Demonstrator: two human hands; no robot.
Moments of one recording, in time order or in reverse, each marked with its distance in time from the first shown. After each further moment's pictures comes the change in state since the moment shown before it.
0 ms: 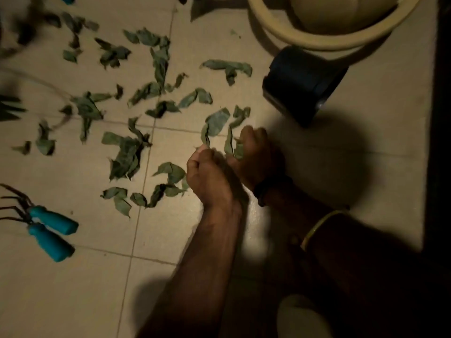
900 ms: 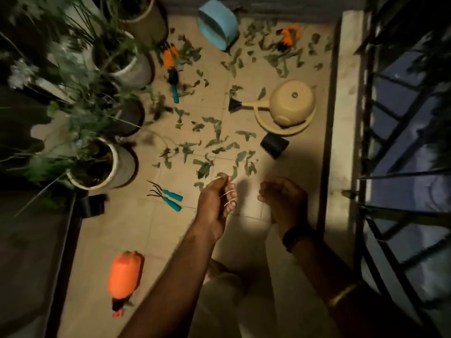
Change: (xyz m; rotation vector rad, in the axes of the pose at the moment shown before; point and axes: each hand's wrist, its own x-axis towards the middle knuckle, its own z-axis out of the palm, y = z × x) left_hand -0.393 0.436 -0.071 0.344 -0.357 -0.358; right_hand -0.175 -0.330 -0.513 1.043 0.039 0.719
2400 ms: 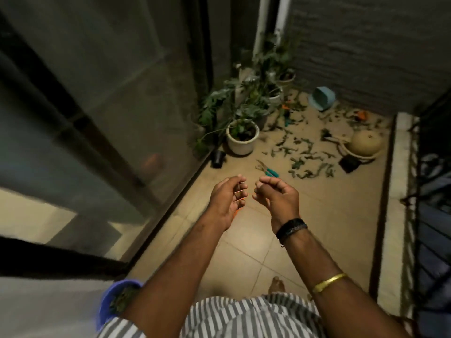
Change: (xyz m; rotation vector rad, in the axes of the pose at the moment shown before) left_hand -0.513 -0.175 -0.705 -0.182 -0.135 0.455; right_hand -0.802 0.268 0.208 0.148 -0.440 -0.197
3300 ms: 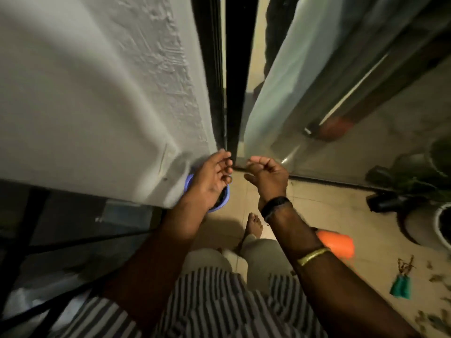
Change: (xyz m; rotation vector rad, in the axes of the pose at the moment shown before) left_hand -0.106 -0.021 -0.407 -0.891 0.941 0.287; right_hand -0.098 0.292 0.332 -0.702 -0.969 0.368
